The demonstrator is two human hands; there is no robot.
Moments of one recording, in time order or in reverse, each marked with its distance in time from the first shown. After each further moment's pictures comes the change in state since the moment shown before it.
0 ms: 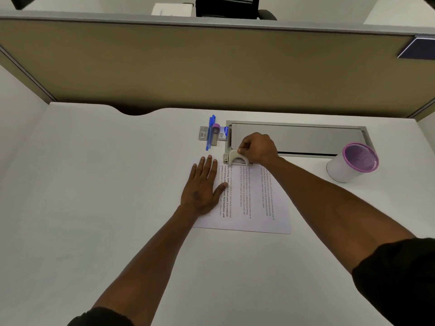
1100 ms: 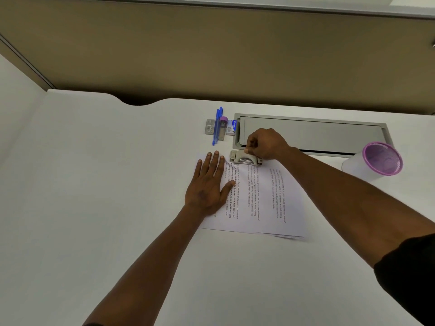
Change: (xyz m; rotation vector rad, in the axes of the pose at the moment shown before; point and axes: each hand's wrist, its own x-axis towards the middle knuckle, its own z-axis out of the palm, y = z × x) left_hand 0.003 -0.004 0.014 0.043 0.060 -0.003; right_hand 0.028 0.010 0.006 -0.122 -0.204 -0.134
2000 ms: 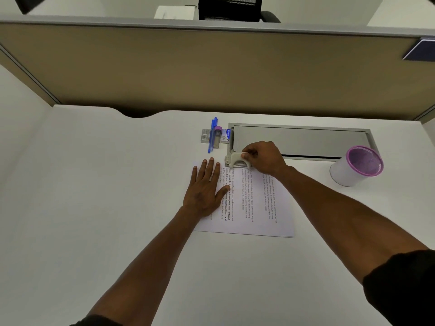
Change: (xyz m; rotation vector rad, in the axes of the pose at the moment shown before) left_hand 0.002 0.003 -0.013 0.007 -0.097 -0.002; right_hand -0.040 0.007 0.008 0.154 0.228 -0.066
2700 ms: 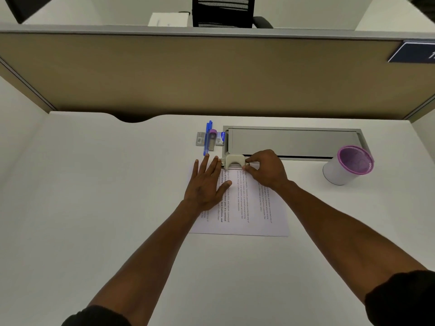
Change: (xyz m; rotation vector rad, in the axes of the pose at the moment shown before) left_hand 0.019 0.014 -0.020 0.041 0.012 0.054; right_hand -0.031 0.024 0.013 -0.002 0.159 0.055
